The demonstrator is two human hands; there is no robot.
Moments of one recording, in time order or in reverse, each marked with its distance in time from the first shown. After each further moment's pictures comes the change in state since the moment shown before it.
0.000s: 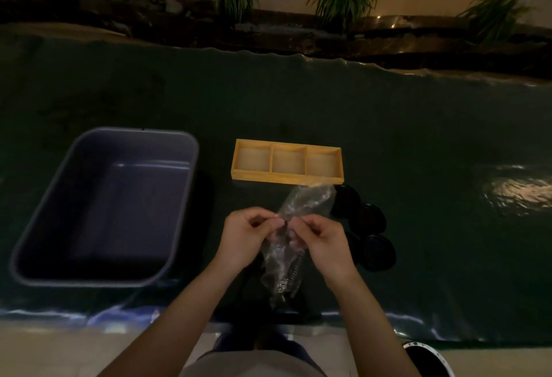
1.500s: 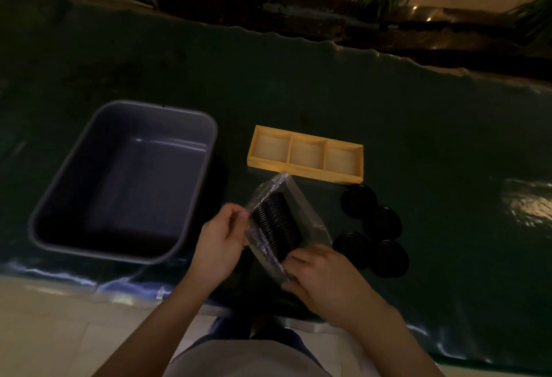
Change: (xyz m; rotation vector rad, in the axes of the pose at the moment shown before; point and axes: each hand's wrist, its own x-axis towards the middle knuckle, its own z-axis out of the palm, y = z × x) left_hand -0.039 -0.015 -0.042 0.118 0.161 -0.145; right_hand -0.033 -0.034 0.002 -1.373 -0.714 -0.540
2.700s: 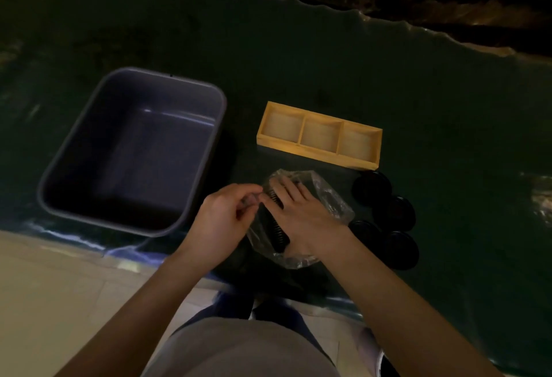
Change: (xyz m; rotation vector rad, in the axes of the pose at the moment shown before) left_hand -0.006 0.037 -0.009 0.393 -0.035 0.222; right_hand 0.087 0.028 0.004 -0.166 -0.252 -0.008
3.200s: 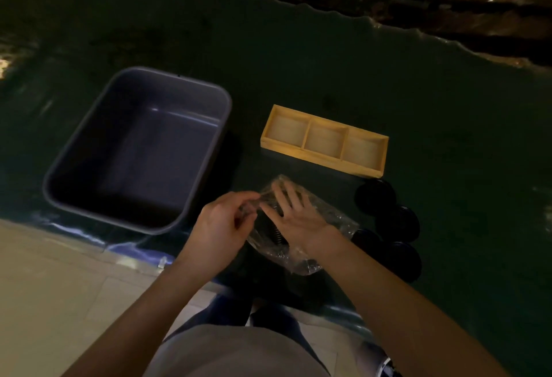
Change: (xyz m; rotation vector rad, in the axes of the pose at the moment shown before) left_hand -0.011 -0.003 0.014 0.018 0.067 -0.036; right_hand 0.042 0.016 0.052 -0.163 -0.069 -0.002
